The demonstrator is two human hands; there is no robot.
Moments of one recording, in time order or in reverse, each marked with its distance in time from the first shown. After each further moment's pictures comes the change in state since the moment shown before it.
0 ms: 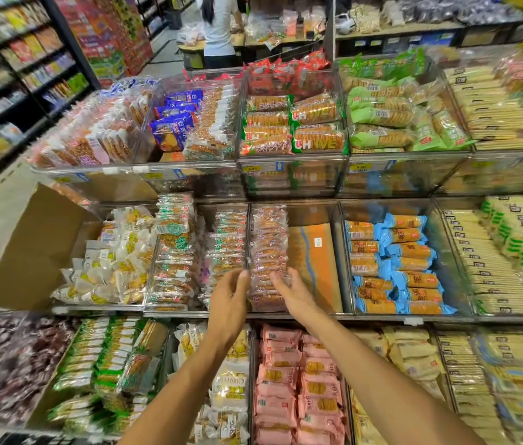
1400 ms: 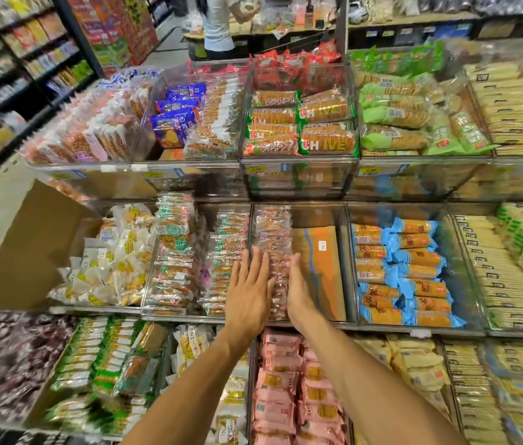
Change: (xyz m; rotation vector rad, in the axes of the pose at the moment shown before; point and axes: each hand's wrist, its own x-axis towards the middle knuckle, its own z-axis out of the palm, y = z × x) left_hand 0.042 -0.030 0.048 0.927 -0.057 0.377; right_hand 0.022 -0.023 0.014 0.477 0.098 0.042
